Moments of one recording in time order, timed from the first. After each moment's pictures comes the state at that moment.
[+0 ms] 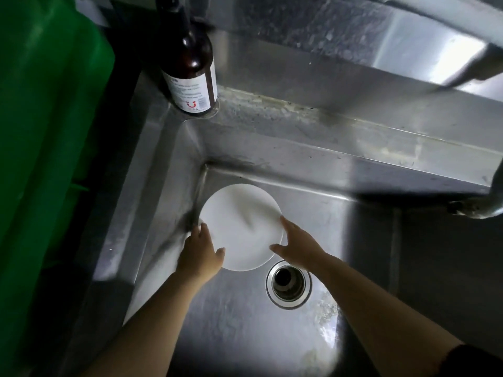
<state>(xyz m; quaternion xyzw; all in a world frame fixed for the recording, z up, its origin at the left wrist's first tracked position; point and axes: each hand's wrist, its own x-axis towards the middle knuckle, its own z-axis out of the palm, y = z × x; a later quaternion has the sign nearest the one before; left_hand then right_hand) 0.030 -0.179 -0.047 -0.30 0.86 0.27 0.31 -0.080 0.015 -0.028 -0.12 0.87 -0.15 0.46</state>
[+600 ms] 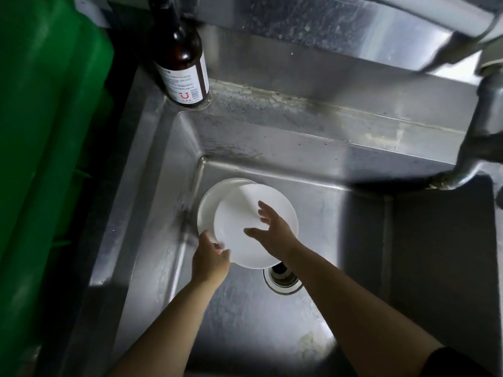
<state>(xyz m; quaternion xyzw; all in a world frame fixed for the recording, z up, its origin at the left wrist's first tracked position) 0.052 -0.133 -0.025 -0.46 0.74 0.44 0.20 -0.049 -0.012 -0.009 0.02 0.80 -0.40 0.44</state>
